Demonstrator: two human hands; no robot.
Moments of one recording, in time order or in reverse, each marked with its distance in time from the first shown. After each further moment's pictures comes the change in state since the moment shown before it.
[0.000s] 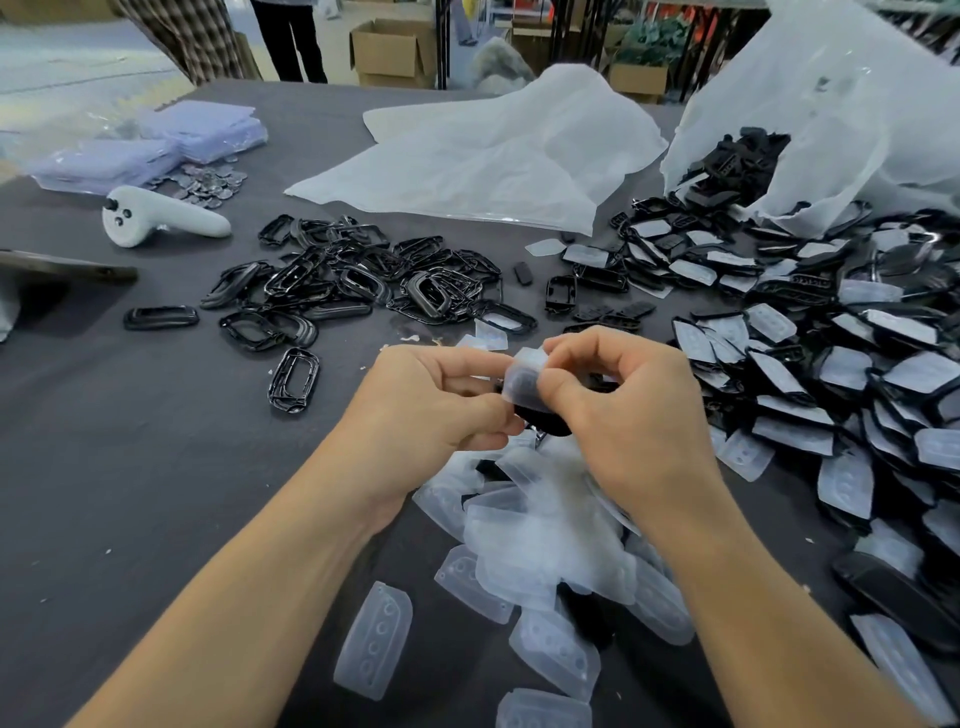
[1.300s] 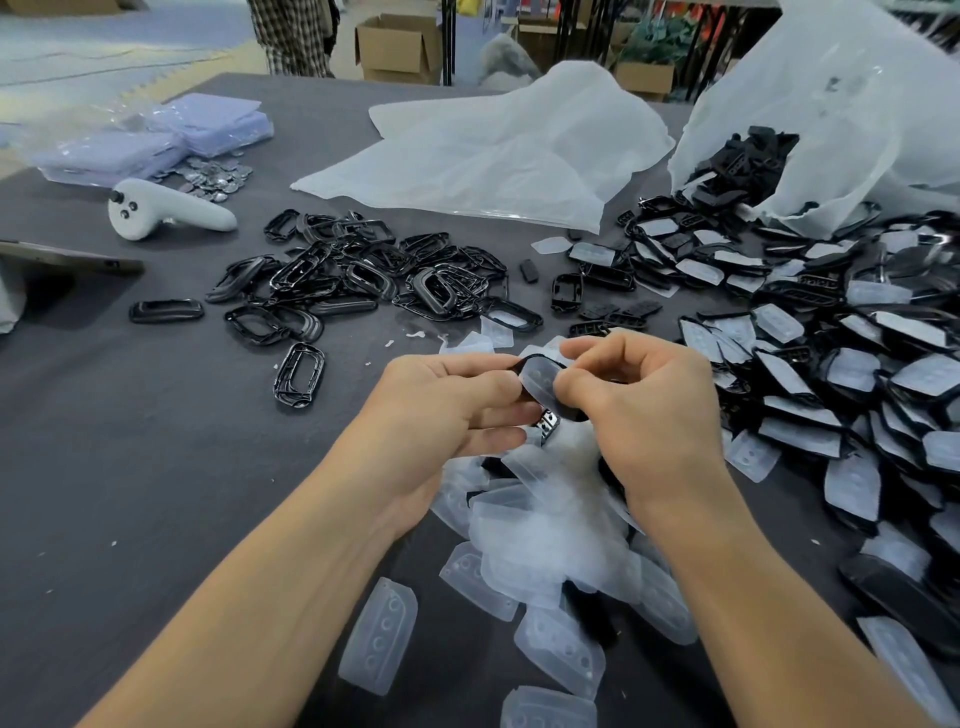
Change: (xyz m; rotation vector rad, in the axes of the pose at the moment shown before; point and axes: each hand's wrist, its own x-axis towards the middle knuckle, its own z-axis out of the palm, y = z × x) left_hand 0.002 -0.004 0.008 -0.272 0.080 -0.155; right_hand 0.006 0.008 0.004 0.173 0.085 0.118
